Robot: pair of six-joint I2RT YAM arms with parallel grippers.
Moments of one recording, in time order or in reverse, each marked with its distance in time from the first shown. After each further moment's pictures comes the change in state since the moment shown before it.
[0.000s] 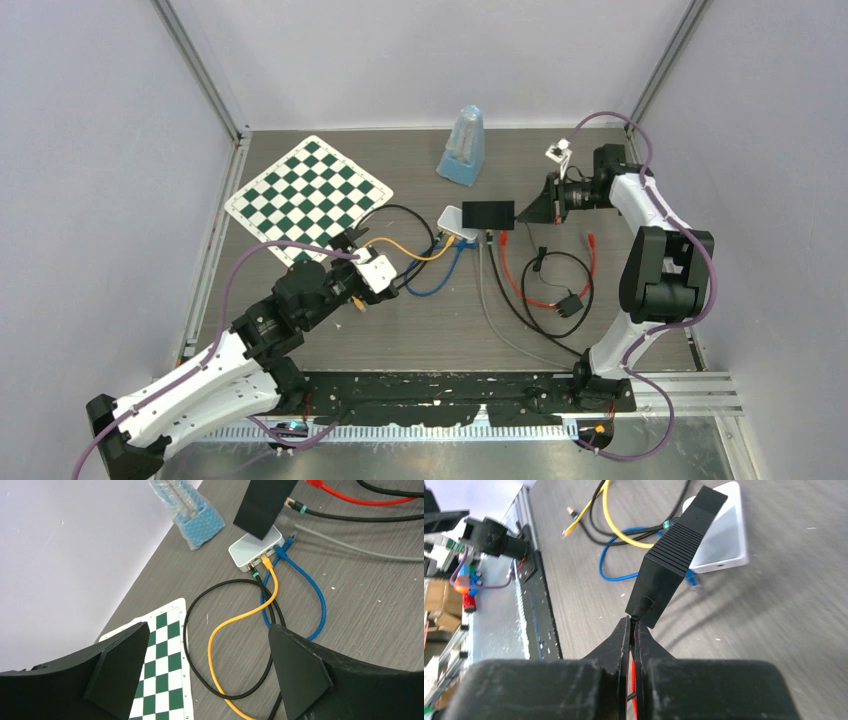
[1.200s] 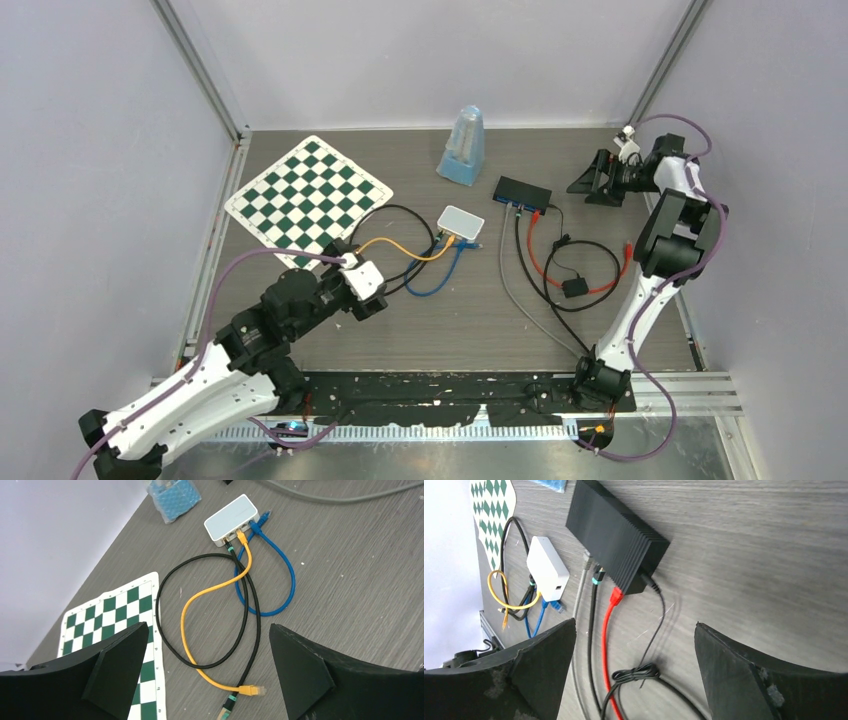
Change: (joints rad) left arm 0.000 -0.112 0.010 -0.224 0.021 -0.128; right arm -0.329 0.469 0.457 0.052 0.264 0.389
